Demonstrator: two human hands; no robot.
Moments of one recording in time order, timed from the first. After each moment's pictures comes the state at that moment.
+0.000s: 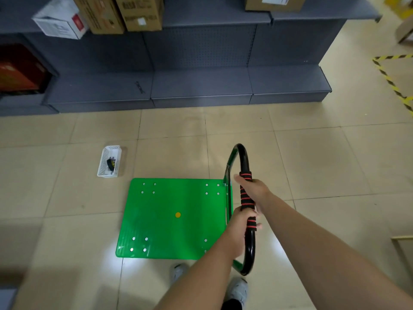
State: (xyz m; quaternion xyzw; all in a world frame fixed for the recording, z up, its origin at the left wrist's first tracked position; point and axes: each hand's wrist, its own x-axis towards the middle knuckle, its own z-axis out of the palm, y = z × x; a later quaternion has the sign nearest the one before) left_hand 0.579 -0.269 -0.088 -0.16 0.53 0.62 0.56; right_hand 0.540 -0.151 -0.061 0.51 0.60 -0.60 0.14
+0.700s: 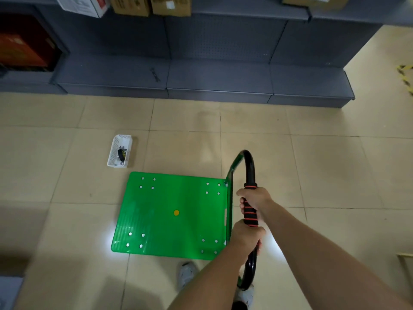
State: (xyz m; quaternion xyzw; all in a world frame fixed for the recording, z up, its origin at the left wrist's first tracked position) left_hand 0.516 -0.326 -0.085 -0.14 0.65 0.52 0.54; right_hand 0.460 -0.223 -0.079 0.55 0.54 -0.62 0.18
